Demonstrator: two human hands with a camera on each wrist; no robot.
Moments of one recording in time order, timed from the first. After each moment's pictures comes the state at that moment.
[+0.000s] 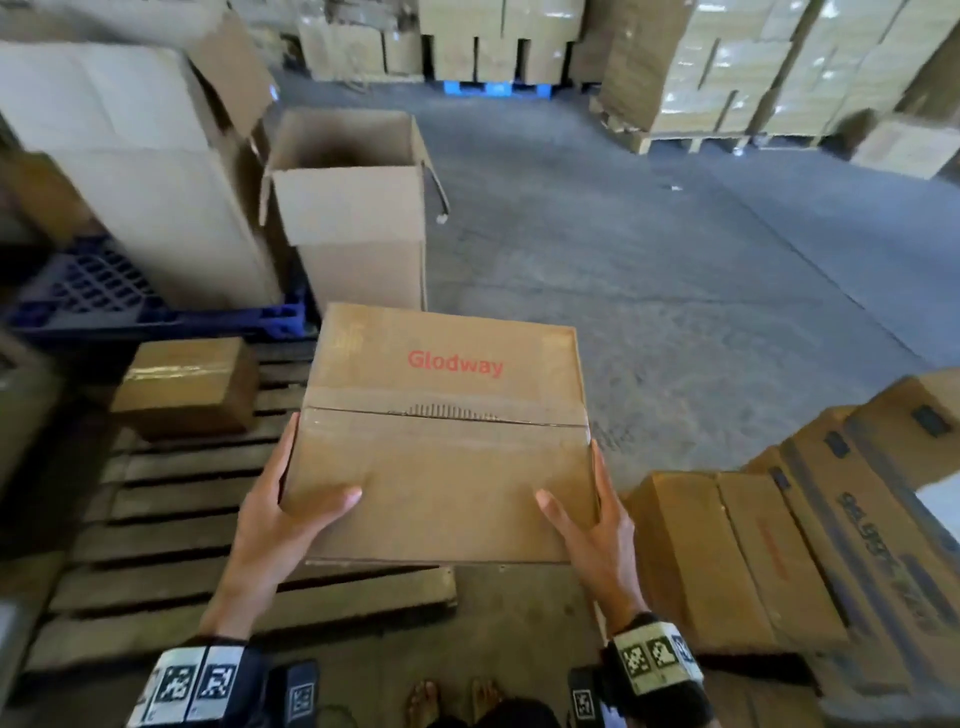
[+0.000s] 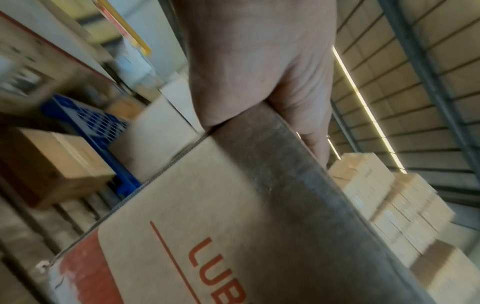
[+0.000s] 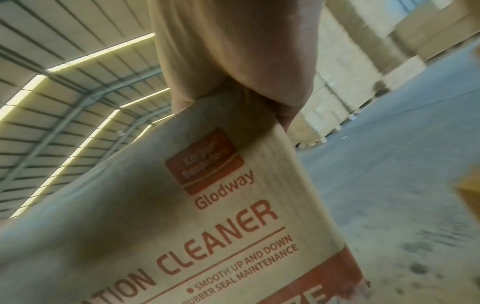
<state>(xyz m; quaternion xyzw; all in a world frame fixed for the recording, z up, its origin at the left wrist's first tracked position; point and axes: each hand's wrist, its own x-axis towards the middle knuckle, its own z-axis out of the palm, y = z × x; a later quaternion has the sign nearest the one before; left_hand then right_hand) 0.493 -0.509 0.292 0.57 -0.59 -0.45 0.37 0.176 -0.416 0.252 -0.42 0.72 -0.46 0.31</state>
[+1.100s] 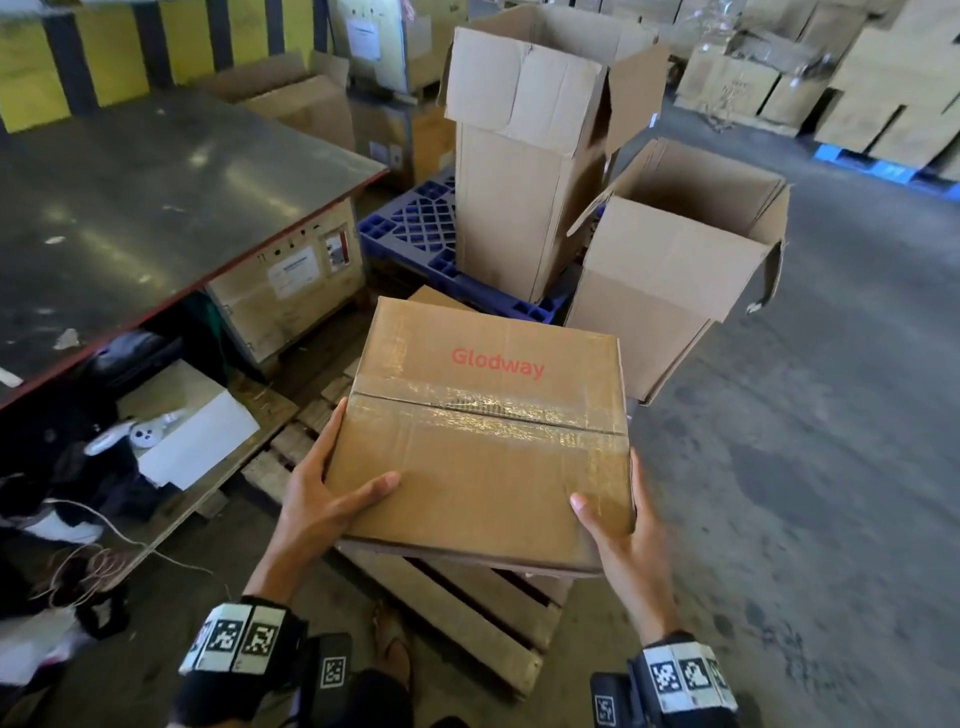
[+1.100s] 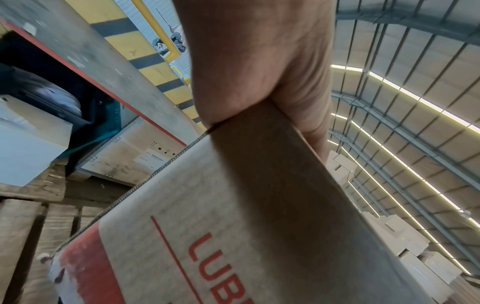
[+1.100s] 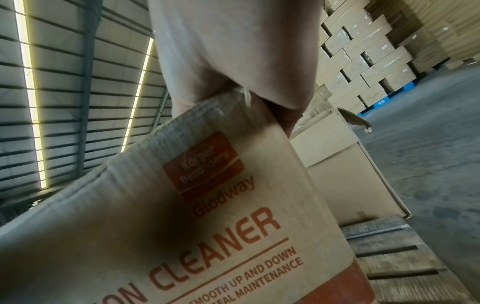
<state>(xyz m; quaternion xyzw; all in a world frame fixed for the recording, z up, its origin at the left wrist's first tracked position) 0.650 -0.558 0.269 0.71 -0.35 -0.36 0.50 0.336 -0.670 0.232 -0.63 0.56 -0.32 0.43</state>
